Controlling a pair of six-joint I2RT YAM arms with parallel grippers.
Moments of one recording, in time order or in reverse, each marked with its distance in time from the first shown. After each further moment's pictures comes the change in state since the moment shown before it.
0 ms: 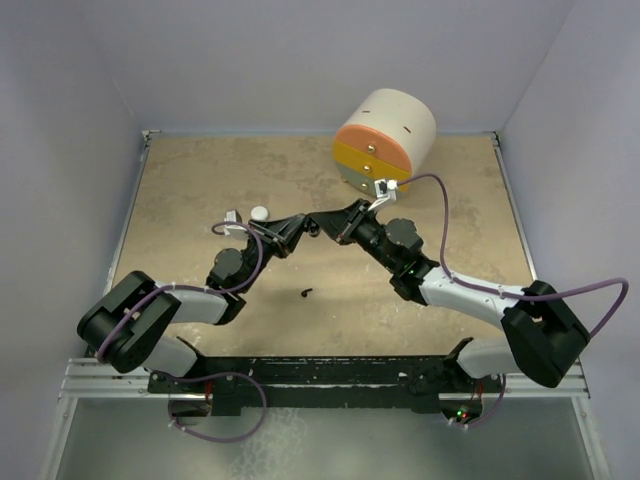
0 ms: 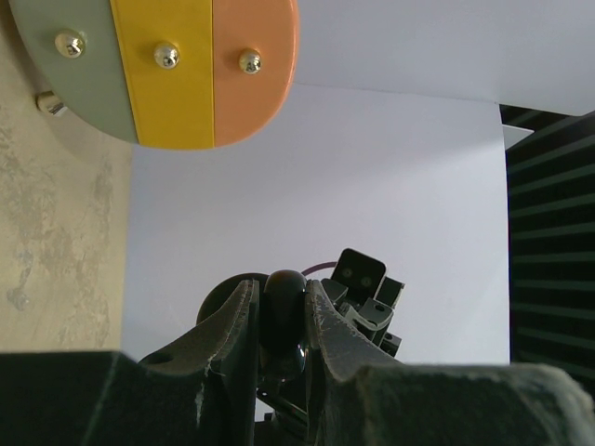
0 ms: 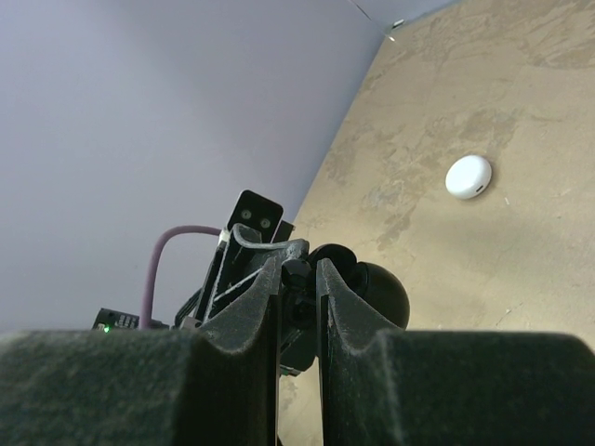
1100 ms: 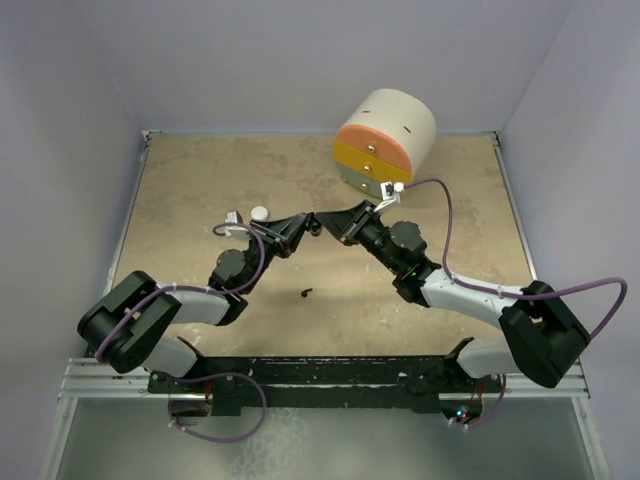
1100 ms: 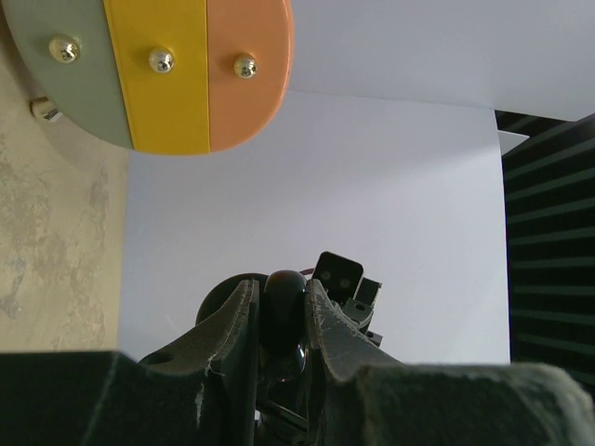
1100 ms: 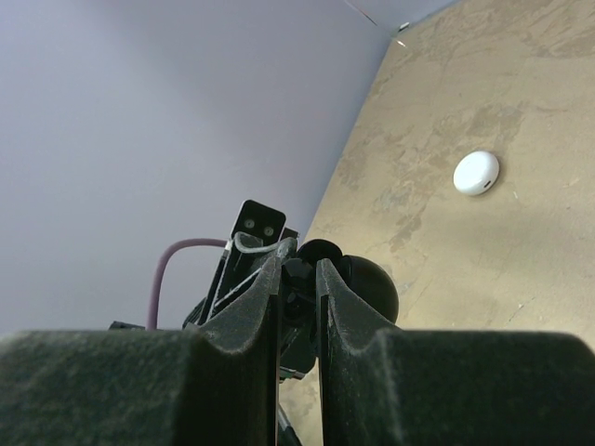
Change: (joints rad) left arm -0.025 0.000 0.011 0.000 -0.051 0.008; right arm -0.027 0.000 -0.043 0.058 -0.017 0.074
